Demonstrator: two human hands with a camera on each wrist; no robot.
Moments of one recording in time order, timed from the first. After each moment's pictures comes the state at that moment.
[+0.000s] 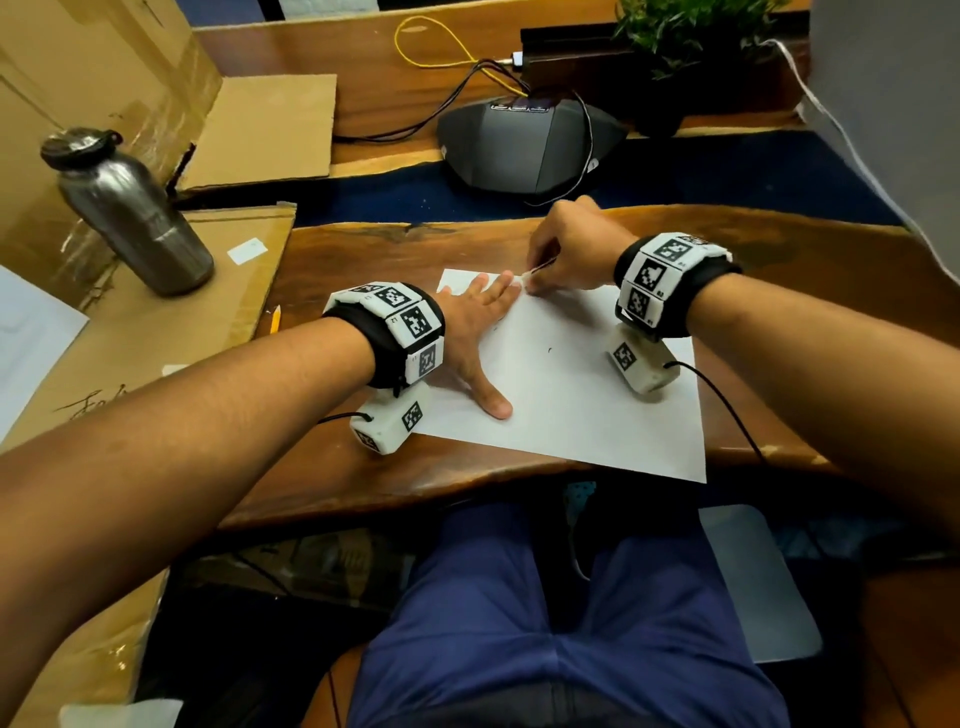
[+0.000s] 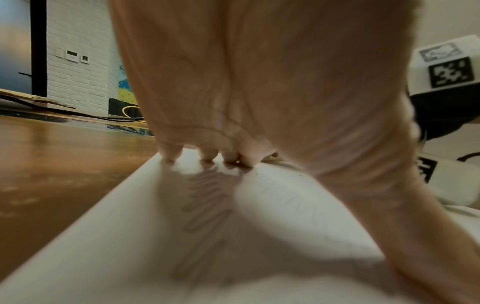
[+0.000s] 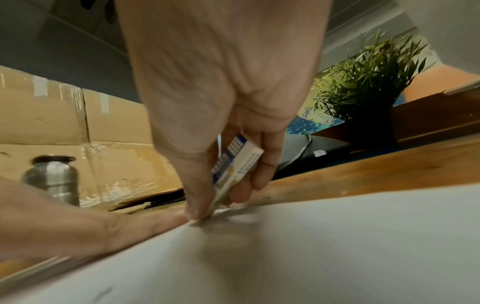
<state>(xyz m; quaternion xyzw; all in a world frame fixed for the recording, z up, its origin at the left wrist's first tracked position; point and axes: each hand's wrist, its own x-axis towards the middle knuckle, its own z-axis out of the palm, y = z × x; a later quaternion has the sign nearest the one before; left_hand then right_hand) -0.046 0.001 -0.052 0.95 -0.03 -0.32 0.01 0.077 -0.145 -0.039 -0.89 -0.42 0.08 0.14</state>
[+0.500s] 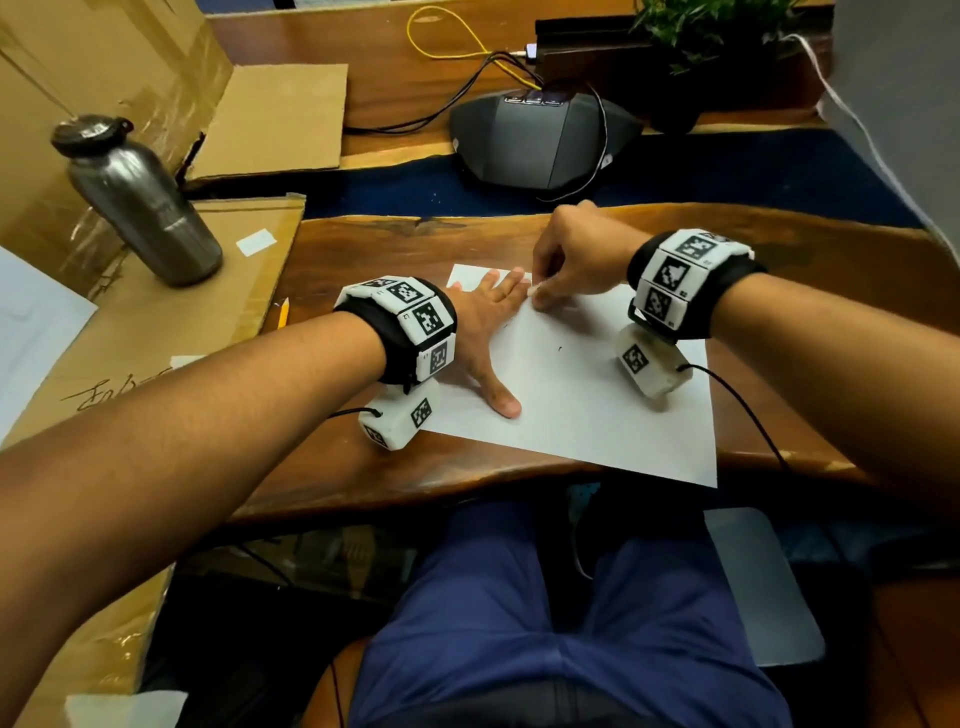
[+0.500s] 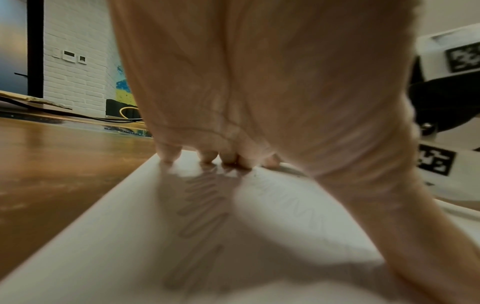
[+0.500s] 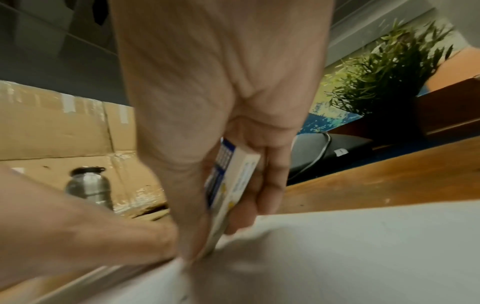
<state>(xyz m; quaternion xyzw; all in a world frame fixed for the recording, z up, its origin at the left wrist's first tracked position) -0.046 -0.002 -0.050 0.95 -0.03 -0.32 0.00 0.070 -0.142 -0.036 -0.87 -0.46 0.13 0.11</state>
